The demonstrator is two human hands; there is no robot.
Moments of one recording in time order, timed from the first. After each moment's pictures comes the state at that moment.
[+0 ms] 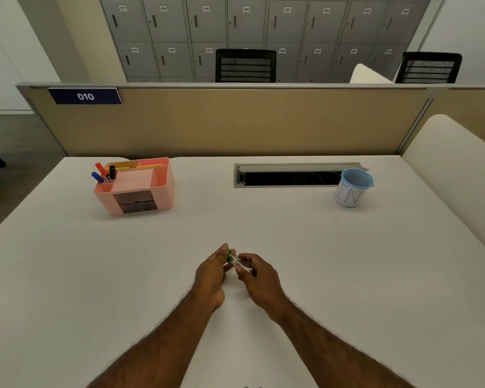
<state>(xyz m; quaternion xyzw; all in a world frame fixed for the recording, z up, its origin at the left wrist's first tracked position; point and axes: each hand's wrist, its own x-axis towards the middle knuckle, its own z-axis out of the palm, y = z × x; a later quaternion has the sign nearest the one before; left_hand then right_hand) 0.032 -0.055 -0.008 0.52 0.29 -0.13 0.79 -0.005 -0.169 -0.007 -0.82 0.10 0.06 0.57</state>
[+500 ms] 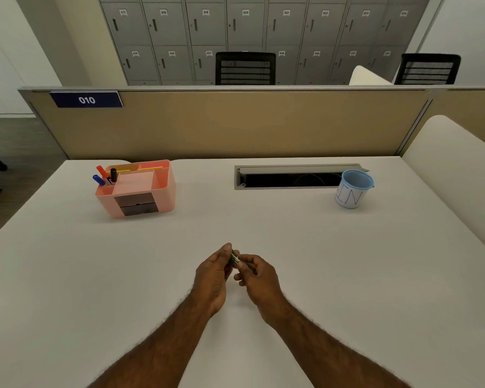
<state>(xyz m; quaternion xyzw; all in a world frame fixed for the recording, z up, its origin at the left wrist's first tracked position) 0.024 -0.051 0.003 0.49 0.21 -0.11 0.84 -0.008 -0.159 0.009 -0.72 0.16 0.06 0.67</state>
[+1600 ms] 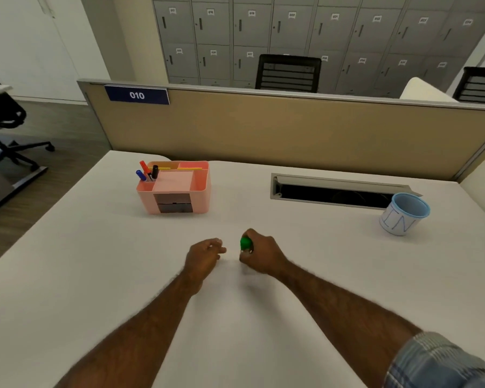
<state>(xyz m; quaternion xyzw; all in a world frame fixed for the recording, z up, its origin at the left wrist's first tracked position) 0.091 0.048 0.002 0.75 0.21 -0.08 0.62 0.106 -0.116 0.025 -0.93 -0.06 0.12 0.35</state>
